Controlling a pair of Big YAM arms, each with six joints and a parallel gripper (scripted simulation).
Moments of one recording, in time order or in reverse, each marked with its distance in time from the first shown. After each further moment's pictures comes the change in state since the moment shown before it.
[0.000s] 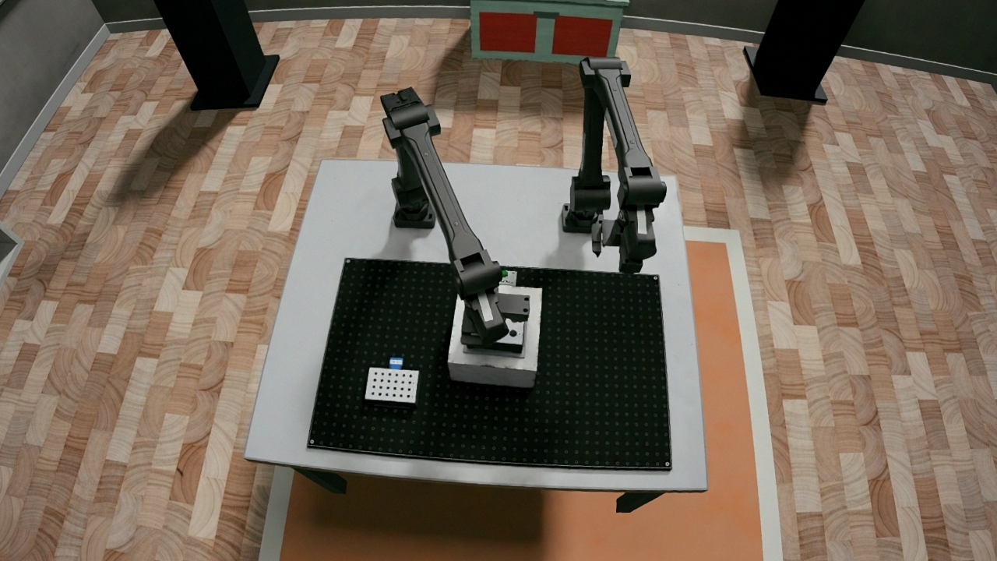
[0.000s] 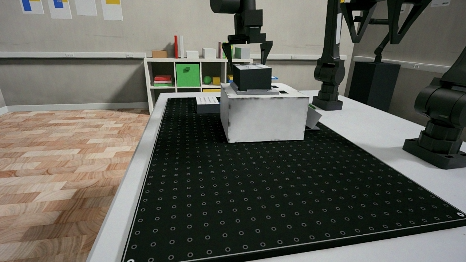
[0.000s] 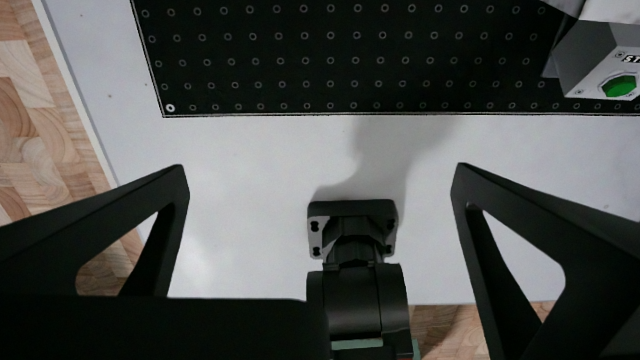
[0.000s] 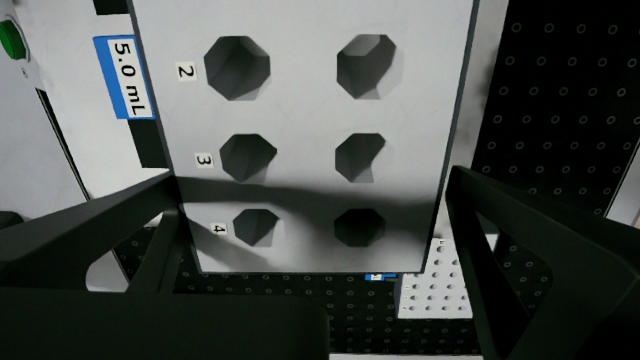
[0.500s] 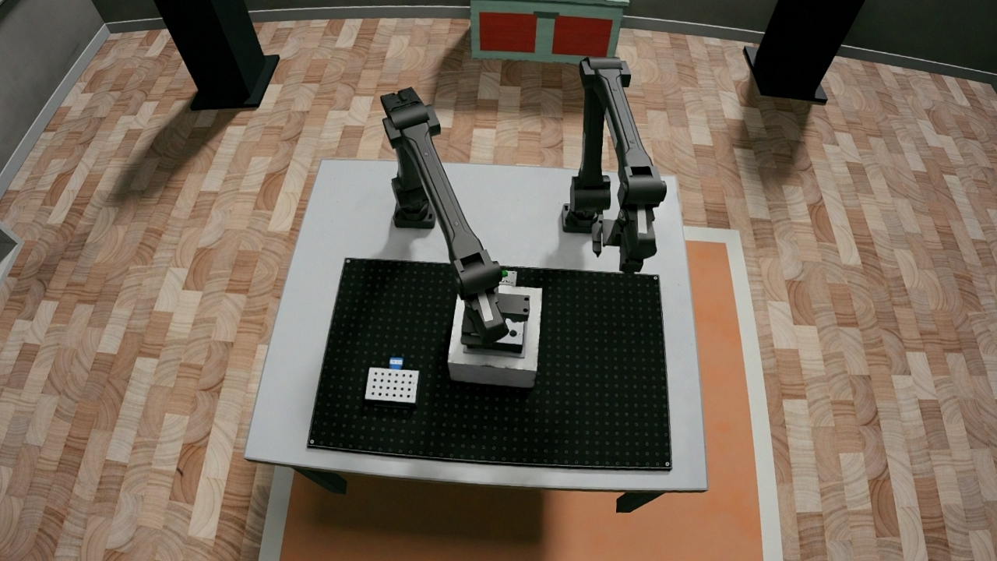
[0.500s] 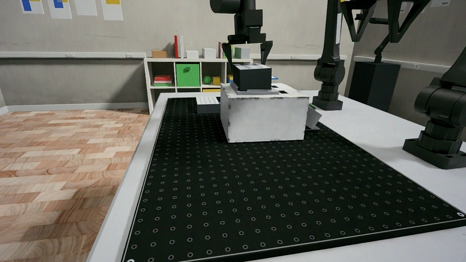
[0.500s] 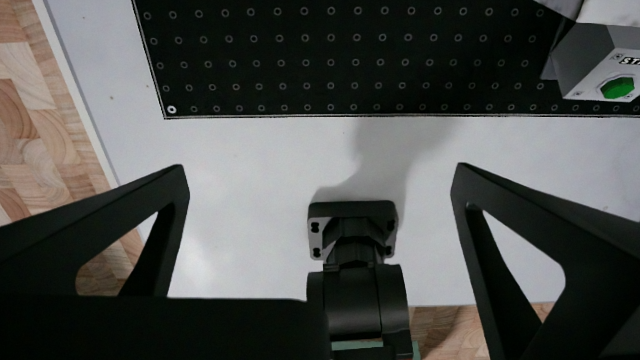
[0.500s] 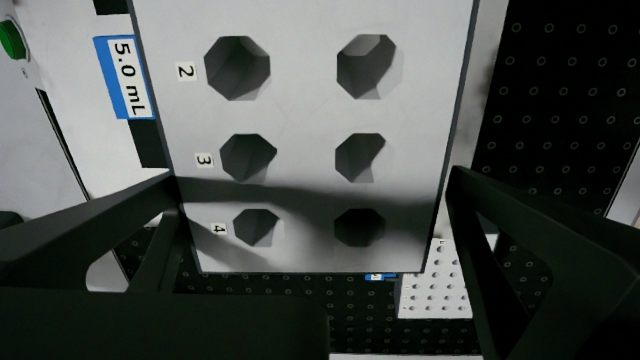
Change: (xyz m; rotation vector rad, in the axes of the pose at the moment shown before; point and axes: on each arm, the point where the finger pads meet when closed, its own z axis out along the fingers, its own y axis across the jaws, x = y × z) left arm -0.001 0.000 -0.002 -0.001 -0.005 0.000; right arm 0.000 0.000 0.000 0.000 0.000 0.000
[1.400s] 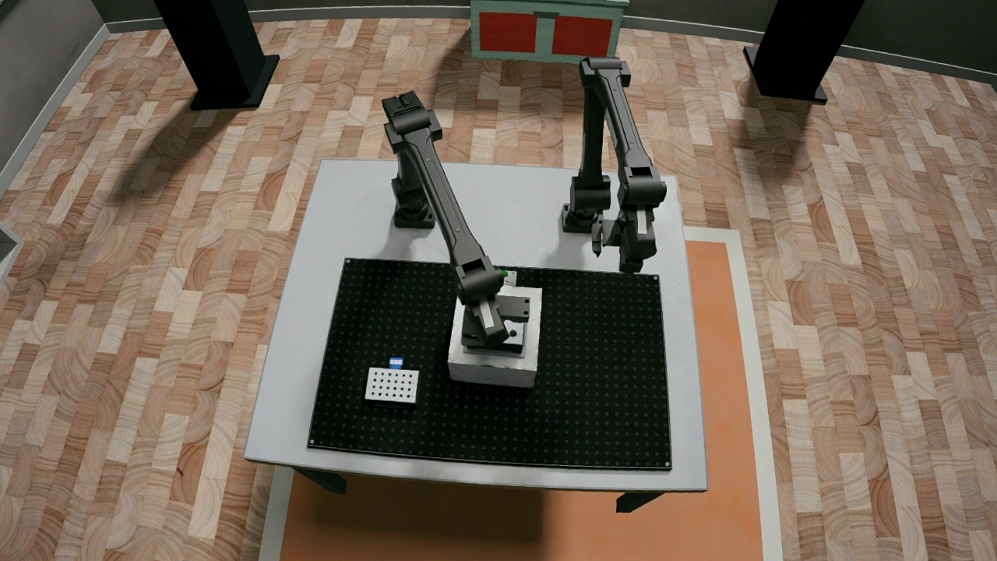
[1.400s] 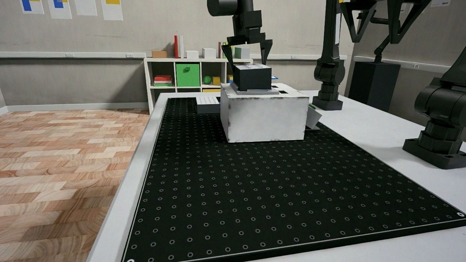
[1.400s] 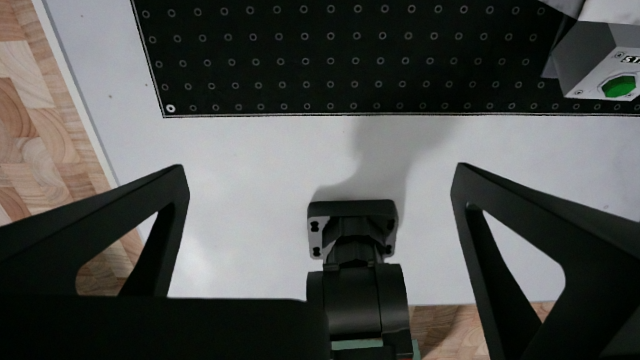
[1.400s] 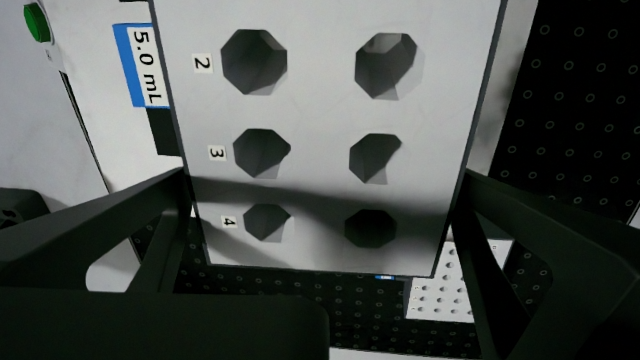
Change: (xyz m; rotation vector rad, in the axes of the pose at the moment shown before) left arm 0.001 0.000 0.002 0.001 0.004 0.000; right arm 0.001 0.004 0.001 -0.067 0.018 -0.018
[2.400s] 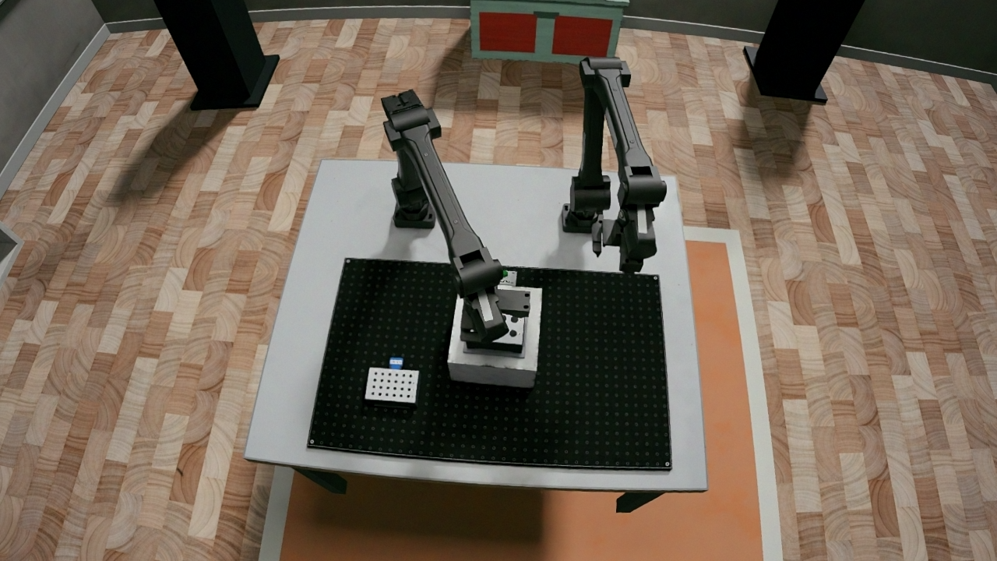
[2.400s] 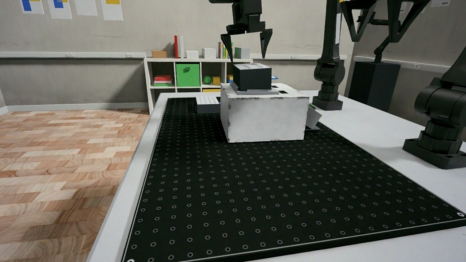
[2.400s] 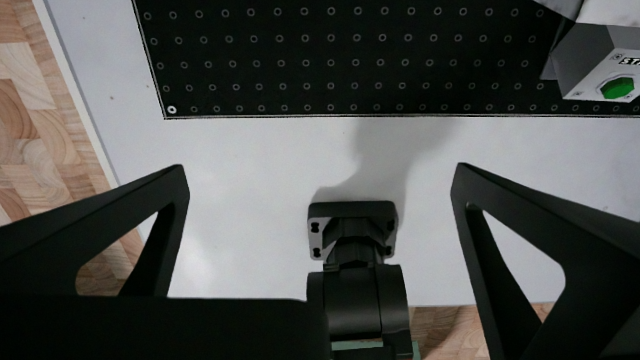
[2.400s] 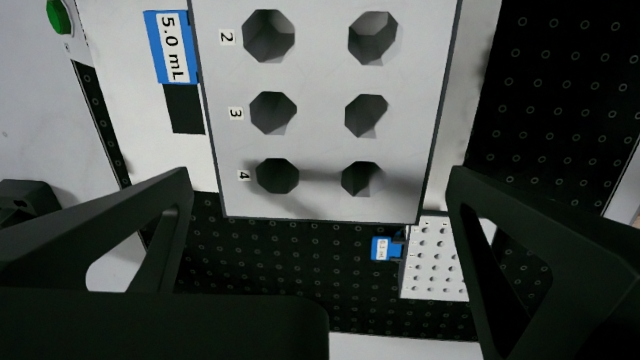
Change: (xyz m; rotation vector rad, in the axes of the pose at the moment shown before) left arm -0.001 0.000 -0.002 -0.001 -0.004 0.000; right arm 0.000 0.001 -0.029 0.012 -0.006 0.002
